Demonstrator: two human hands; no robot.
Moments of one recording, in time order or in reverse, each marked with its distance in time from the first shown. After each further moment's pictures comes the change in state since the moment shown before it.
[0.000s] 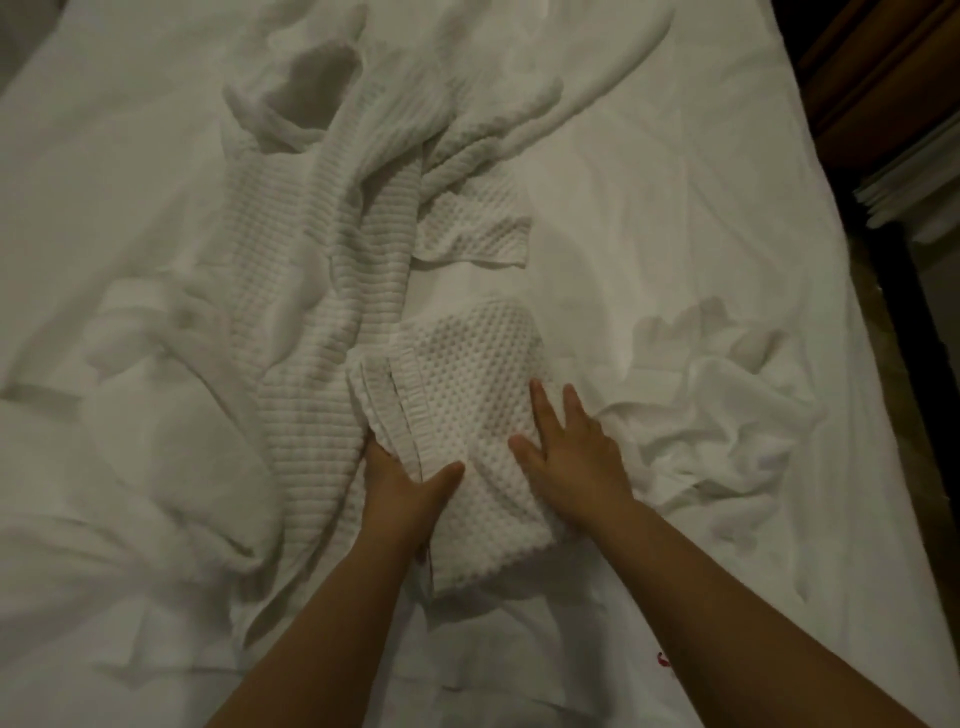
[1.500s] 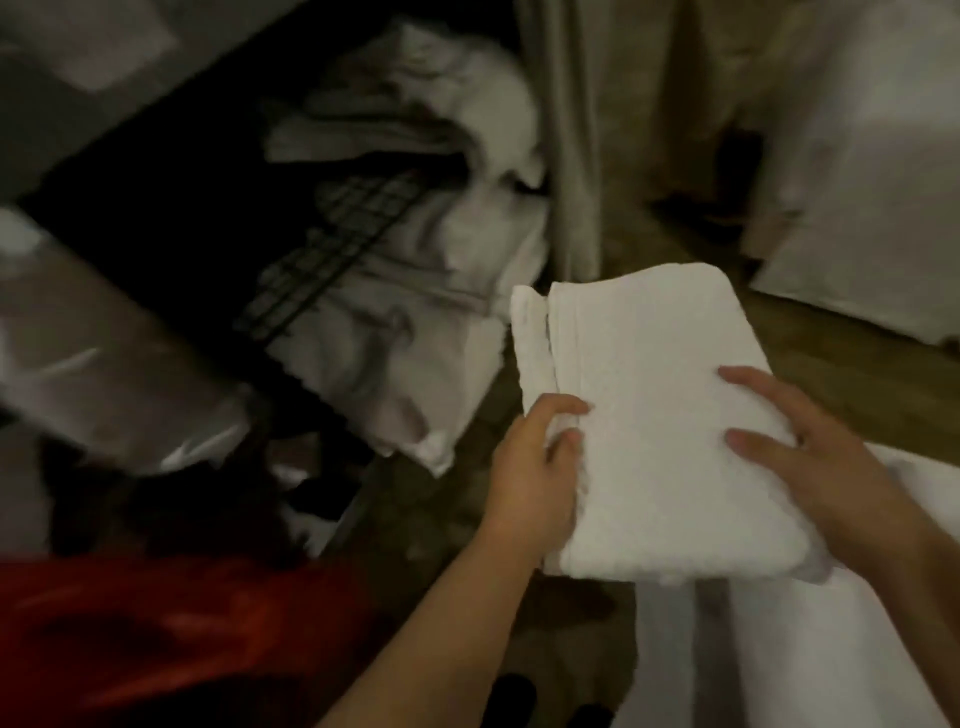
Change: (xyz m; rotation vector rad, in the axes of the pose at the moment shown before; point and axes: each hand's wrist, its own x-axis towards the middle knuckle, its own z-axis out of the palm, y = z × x) left_hand -0.327 -0.124 -0.405 -0.645 1.494 -0.136; right_hand -0.266 -0.548 0.166 0.063 -0.989 -1.271
